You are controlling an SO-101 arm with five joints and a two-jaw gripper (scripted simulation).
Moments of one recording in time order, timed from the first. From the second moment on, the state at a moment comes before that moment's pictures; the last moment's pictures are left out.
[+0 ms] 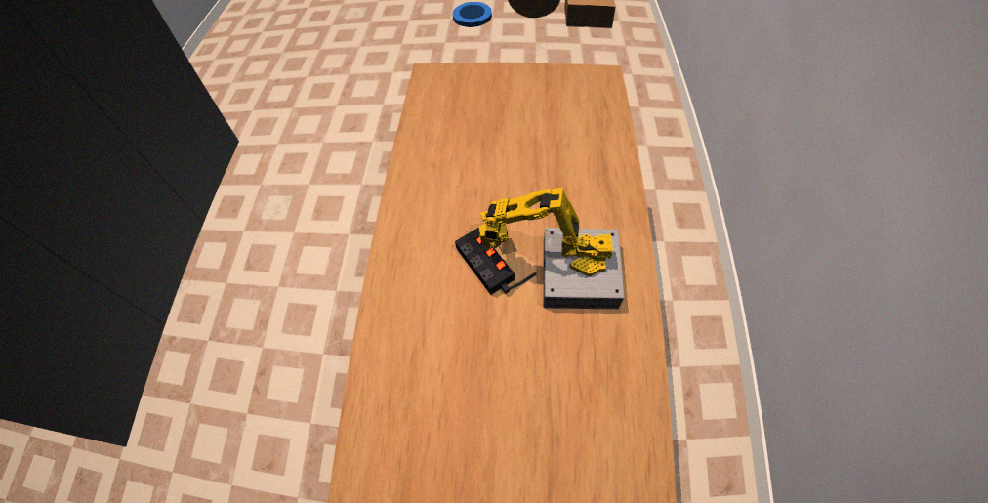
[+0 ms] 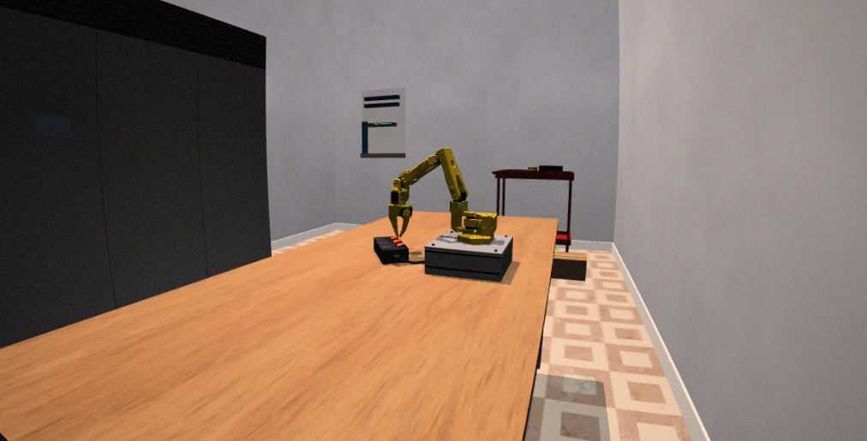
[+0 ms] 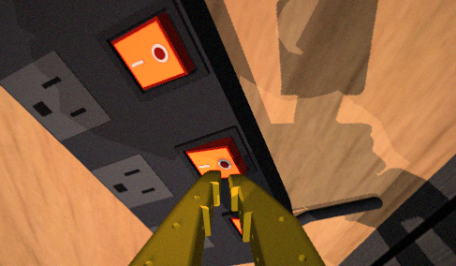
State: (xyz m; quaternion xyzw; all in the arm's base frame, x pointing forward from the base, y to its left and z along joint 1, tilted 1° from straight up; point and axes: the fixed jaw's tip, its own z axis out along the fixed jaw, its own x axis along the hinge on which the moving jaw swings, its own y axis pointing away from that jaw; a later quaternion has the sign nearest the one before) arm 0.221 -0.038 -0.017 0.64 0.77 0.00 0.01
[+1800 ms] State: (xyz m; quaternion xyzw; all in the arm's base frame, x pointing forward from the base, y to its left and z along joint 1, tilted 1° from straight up) arm 0.221 -0.037 -0.025 0.63 0.77 0.01 0.02
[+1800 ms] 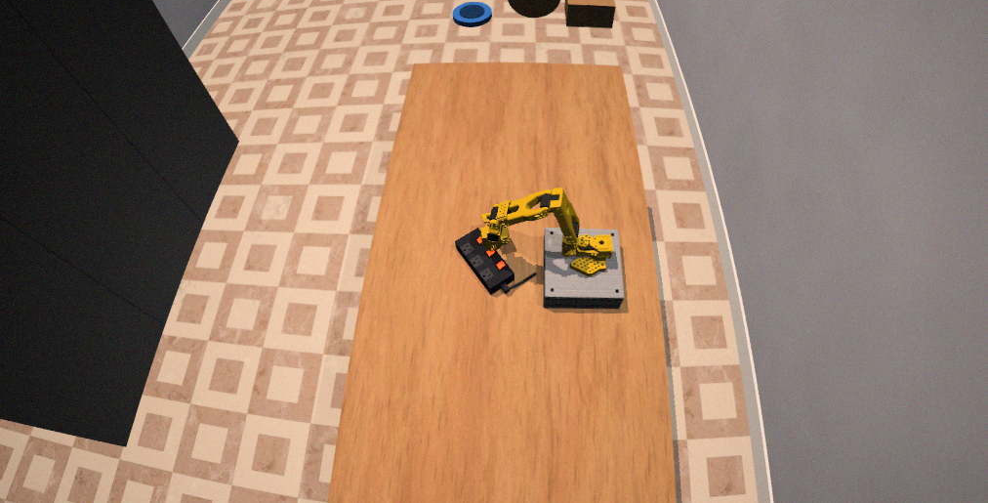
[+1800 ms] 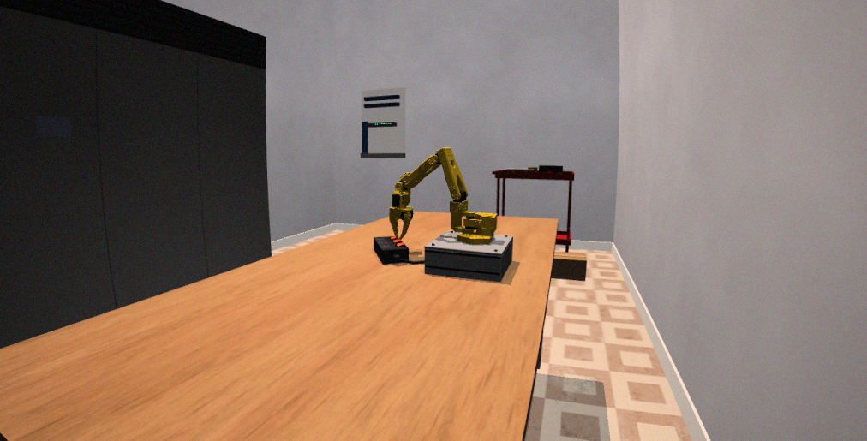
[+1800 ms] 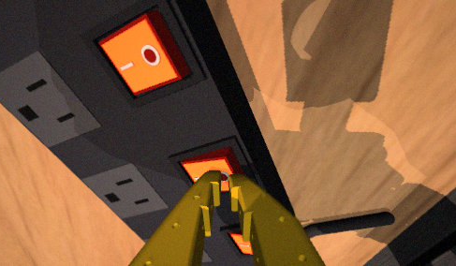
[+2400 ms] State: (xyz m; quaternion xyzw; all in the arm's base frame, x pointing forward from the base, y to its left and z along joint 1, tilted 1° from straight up) arm 0.223 -0.037 -0.026 0.63 0.77 0.02 0.03
